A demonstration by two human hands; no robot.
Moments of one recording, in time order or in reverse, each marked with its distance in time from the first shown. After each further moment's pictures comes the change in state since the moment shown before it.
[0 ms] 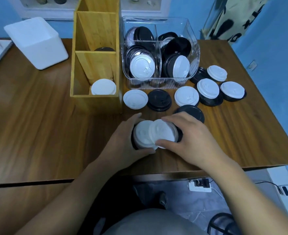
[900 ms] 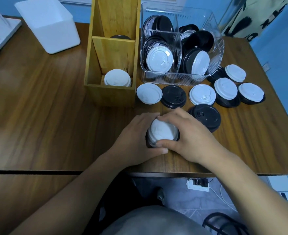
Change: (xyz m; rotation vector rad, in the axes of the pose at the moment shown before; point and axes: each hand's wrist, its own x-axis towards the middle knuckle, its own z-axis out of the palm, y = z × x) left_hand -0.001 0.005 -0.006 0.003 0.028 0.135; right_hand 0.027 -0.016 0.025 0.016 -0.180 -0.083
